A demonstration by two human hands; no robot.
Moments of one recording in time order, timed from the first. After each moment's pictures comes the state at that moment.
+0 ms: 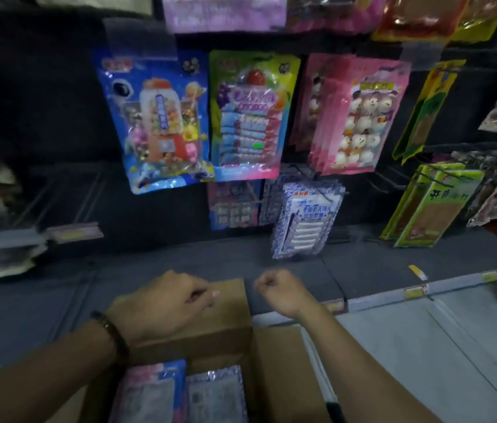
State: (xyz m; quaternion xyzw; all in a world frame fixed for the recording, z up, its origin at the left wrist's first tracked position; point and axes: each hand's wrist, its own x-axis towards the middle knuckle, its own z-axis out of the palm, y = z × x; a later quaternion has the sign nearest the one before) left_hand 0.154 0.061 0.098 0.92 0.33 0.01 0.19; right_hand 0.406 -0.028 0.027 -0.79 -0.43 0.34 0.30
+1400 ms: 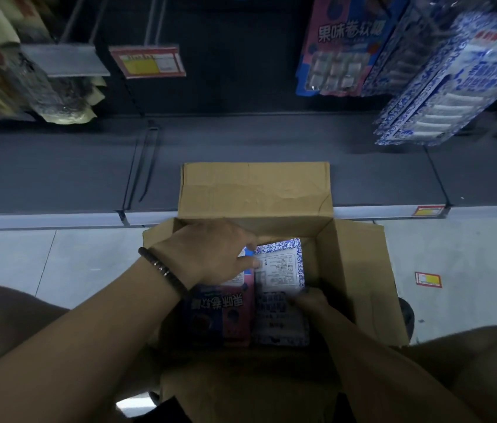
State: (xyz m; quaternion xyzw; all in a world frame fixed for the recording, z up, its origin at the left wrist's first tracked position) left_hand 0.065 0.059 0.024 0.89 0.33 -0.21 0.22; right_hand 0.264 -0.088 -0.256 -0.82 -0.10 0.54 0.16
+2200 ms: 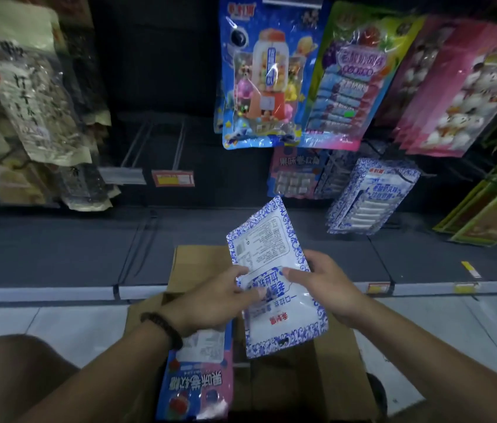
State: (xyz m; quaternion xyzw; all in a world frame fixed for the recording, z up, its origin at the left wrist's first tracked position) left_hand 0.065 0.019 0.080 0.70 0.39 0.03 0.60; right_hand 0.286 -0.055 0.083 -0.68 -0.43 0.45 0.39
